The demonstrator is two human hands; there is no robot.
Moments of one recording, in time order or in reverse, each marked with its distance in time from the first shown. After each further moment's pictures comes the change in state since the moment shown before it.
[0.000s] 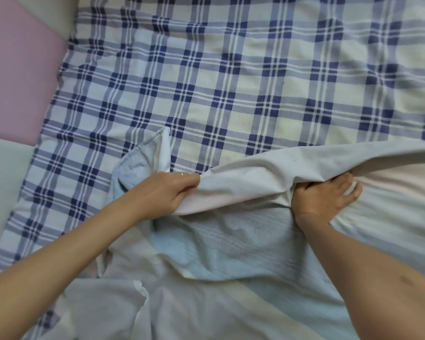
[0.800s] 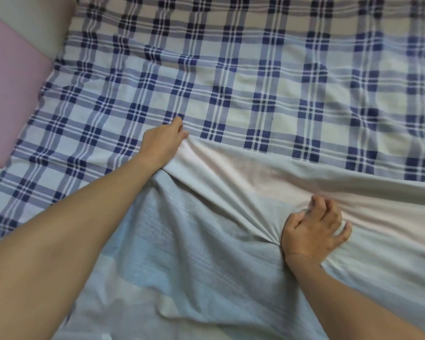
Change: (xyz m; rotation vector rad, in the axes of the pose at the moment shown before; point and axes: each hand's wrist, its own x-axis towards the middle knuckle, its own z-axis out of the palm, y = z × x) left_hand 0.147 -0.087 -0.026 0.184 0.292 -0.463; right_hand 0.003 0.002 0.013 0.087 0.191 -0.063
